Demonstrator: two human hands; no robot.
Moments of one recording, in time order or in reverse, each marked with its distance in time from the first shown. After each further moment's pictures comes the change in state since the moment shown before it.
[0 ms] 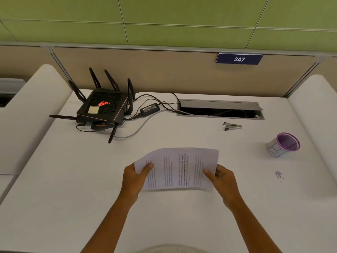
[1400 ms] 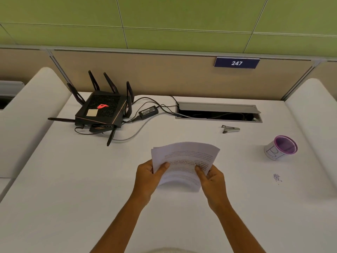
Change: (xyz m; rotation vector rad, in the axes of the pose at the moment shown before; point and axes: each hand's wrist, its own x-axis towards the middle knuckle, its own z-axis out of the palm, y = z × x) left_hand -0.025 0.033 0.046 0.034 -0.138 0.156; right_hand -0.017 -0.028 0.043 0.121 0.081 -0.071
